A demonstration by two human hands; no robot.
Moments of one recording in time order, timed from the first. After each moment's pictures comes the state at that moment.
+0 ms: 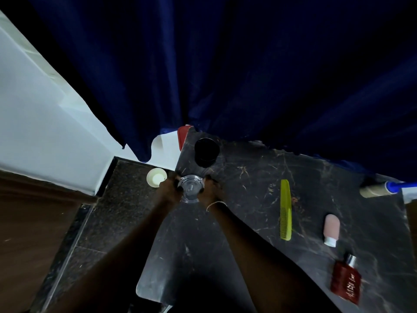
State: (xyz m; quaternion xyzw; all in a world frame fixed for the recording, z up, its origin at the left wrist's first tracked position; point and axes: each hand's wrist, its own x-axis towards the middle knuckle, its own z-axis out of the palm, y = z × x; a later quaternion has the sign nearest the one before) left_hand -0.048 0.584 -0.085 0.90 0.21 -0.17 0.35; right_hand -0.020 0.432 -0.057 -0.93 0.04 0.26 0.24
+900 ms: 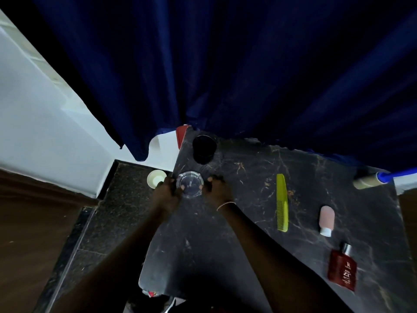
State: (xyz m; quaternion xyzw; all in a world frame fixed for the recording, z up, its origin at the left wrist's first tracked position) left_hand -0.091 0.580 -0.058 0.90 0.19 -0.11 0.38; right_hand -0.040 0.396 -0.056 -0.93 0.03 0.22 0.30
